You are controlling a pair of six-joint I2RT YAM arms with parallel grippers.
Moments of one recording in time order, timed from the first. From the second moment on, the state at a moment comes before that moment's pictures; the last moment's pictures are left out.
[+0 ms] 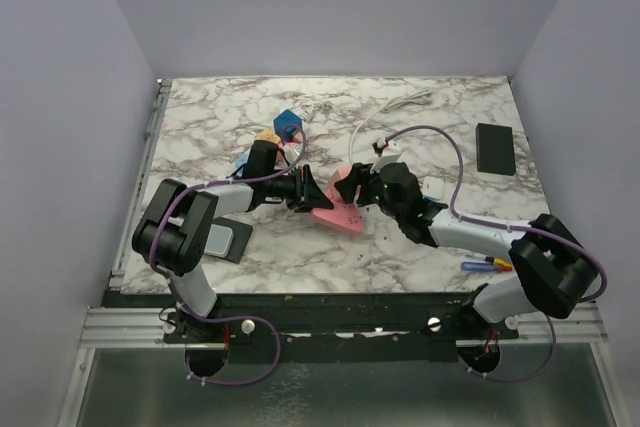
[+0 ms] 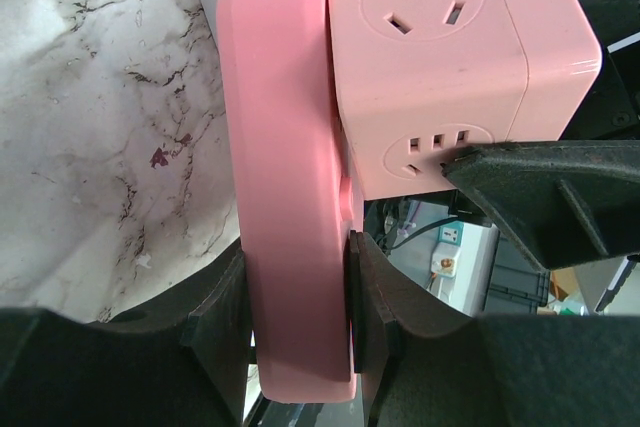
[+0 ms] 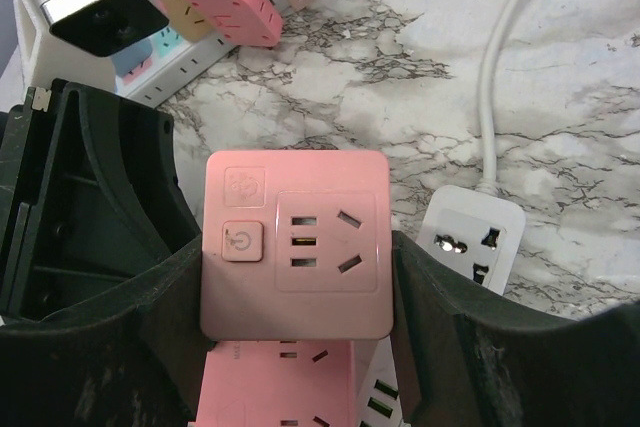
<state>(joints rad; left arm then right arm) -0.39 1.72 0.80 0.21 0.92 -0.71 0.74 1.44 0.67 0.42 0.17 0.46</state>
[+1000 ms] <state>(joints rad) -0.41 1.72 0.80 0.14 0.97 -0.60 1.05 1.40 0.60 0.52 0.65 0.23</state>
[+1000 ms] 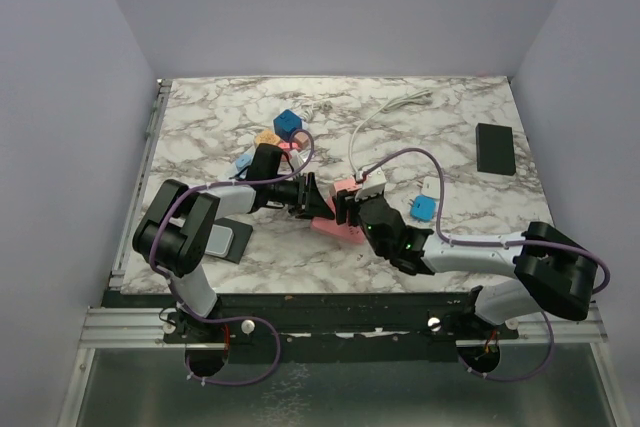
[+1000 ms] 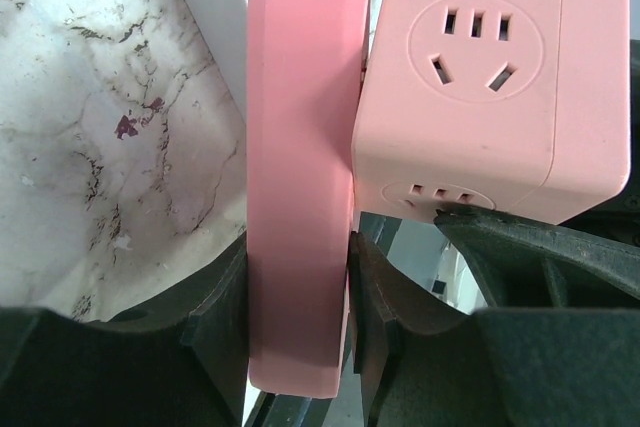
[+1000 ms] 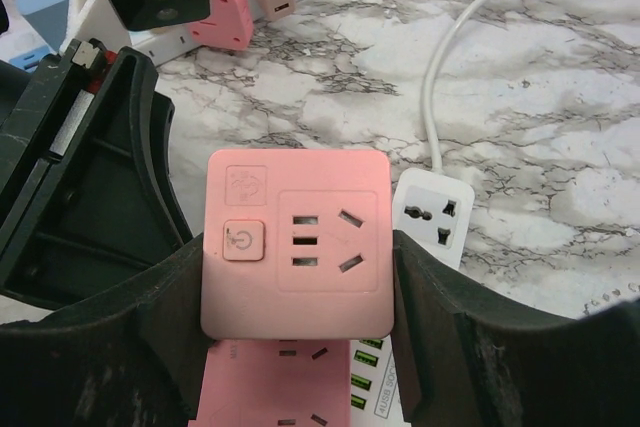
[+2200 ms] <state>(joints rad) -0.40 1.72 0.82 0.15 0.93 -0.66 0.79 1.36 0.61 0.41 0.28 0.49</state>
